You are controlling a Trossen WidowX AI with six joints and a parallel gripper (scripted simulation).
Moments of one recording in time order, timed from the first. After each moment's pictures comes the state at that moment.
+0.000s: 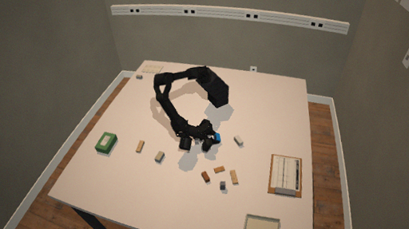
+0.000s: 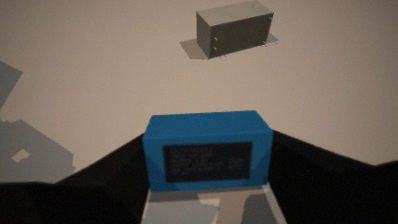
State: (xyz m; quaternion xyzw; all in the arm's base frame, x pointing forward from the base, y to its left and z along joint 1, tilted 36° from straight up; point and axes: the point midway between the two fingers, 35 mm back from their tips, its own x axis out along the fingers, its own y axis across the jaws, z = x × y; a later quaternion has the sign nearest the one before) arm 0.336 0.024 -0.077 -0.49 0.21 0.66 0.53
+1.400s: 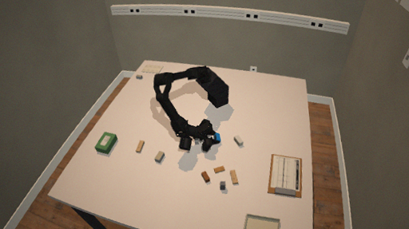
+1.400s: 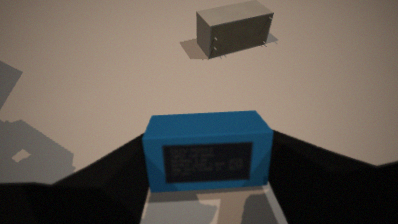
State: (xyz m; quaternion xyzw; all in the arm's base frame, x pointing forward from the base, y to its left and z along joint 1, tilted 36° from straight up) arm 0.336 0.024 -0.077 -0.49 0.21 0.66 0.53
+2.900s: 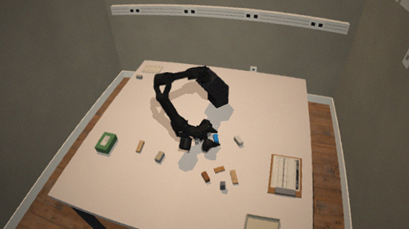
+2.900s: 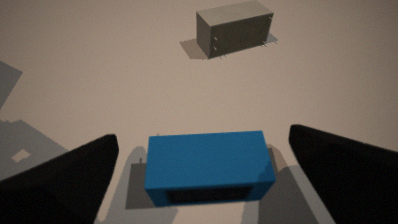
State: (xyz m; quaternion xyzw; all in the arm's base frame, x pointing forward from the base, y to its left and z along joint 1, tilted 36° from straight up) arm 0.336 0.024 -0.077 -0.49 0.21 0.66 0.53
